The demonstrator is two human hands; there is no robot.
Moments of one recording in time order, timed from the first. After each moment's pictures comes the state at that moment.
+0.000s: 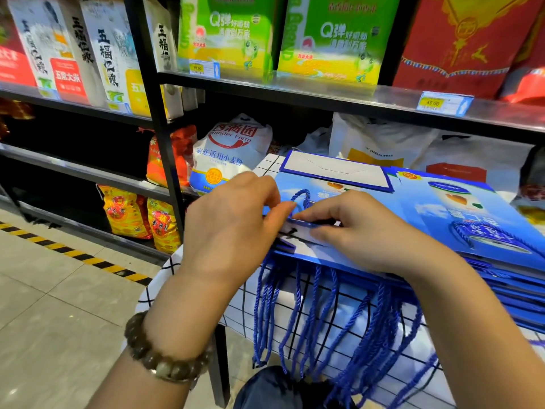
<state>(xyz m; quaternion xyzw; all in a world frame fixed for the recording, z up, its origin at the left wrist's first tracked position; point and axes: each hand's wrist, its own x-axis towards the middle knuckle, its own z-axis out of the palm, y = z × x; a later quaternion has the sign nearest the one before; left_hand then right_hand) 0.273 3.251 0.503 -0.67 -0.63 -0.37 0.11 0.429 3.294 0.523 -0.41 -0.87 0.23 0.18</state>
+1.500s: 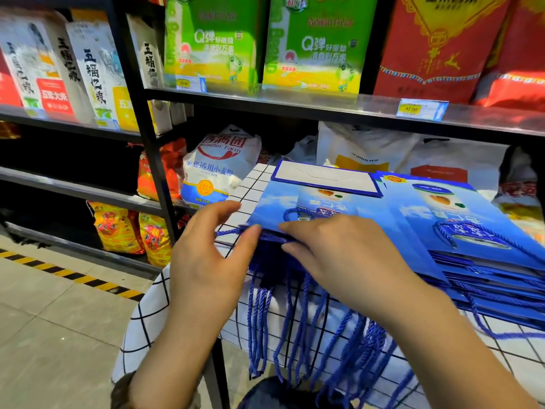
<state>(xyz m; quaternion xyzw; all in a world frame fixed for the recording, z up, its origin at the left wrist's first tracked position) 0.271 3.241 0.465 -0.55 -0.58 -0.60 -0.06 0.425 3.260 0.524 -0.42 -0.89 -0.09 0.13</state>
